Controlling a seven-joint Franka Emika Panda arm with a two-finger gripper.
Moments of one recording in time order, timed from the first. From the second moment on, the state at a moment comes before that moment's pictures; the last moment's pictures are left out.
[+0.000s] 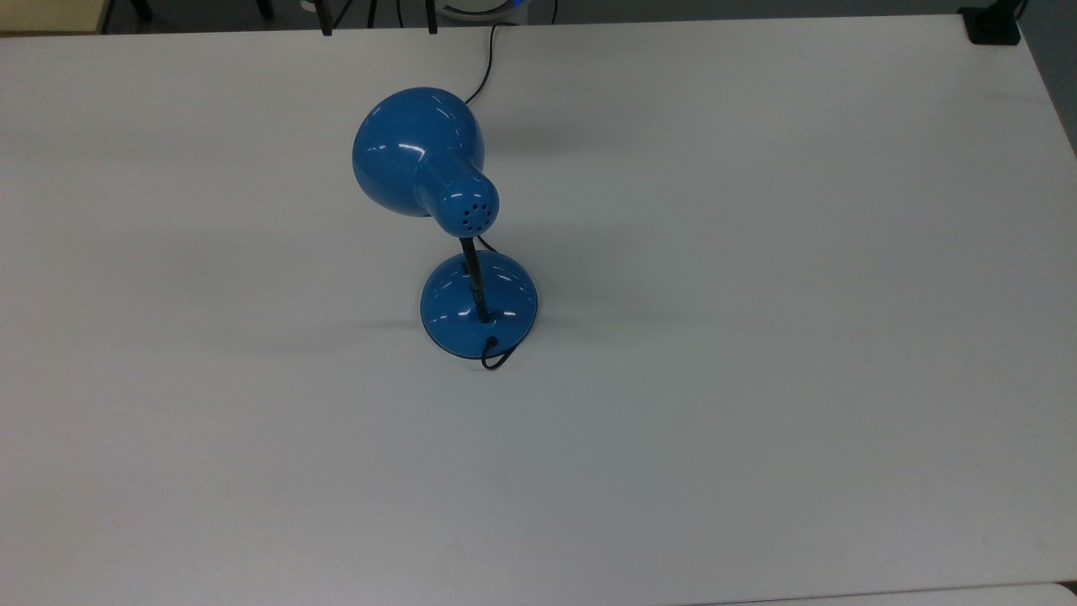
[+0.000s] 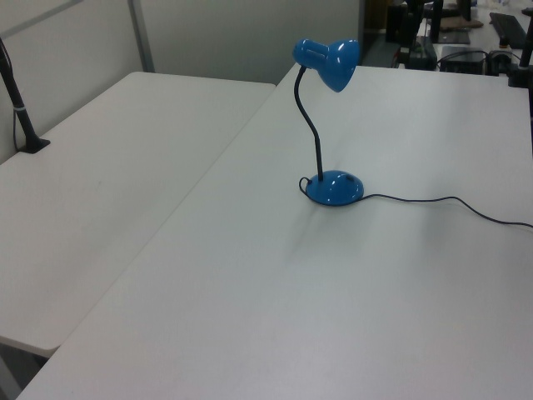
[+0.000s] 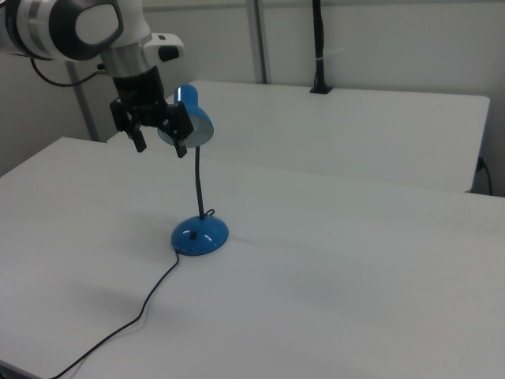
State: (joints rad) arm -0.09 -0.09 0.04 -1.73 -0.01 1.72 -0.13
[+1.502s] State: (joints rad) arm -0.10 -0.09 0.05 -1.73 -0.01 1.64 -0.31
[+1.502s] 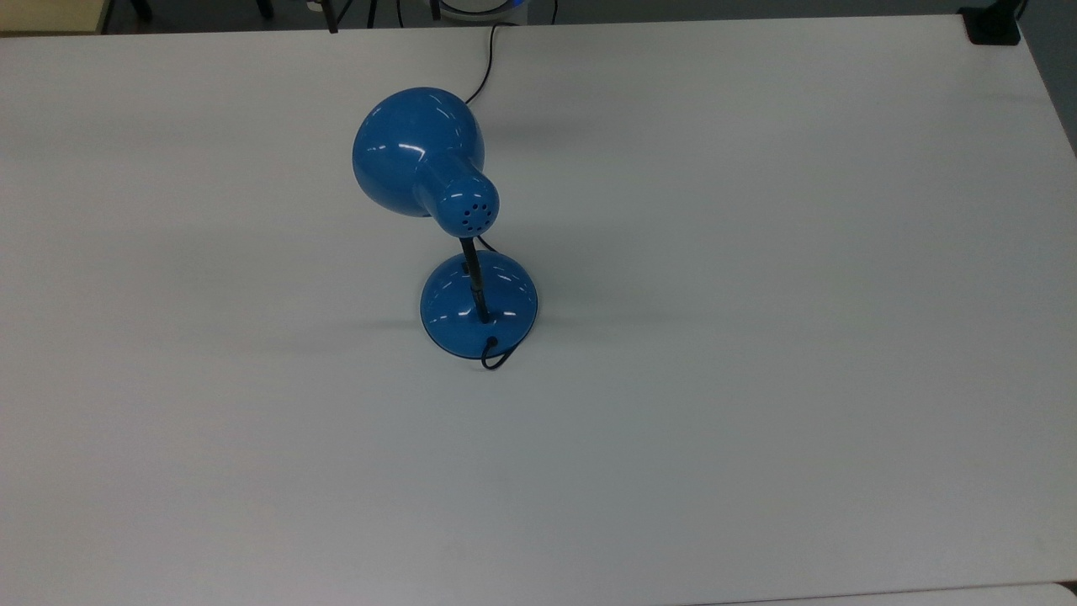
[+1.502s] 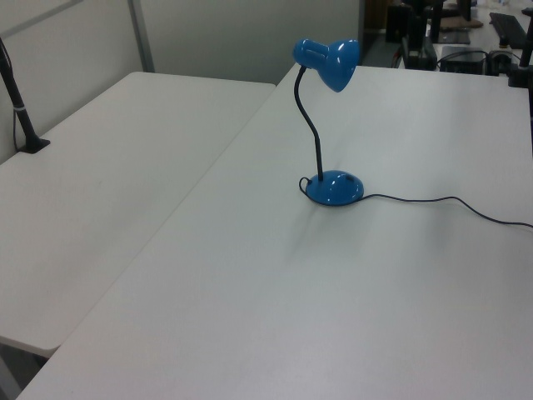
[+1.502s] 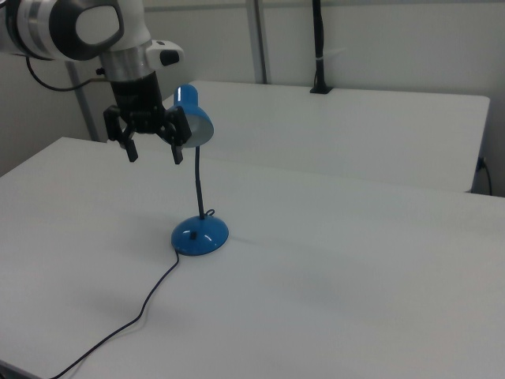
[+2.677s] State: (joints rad) arm -0.11 0.06 0.08 -1.96 0.05 2.04 -0.46
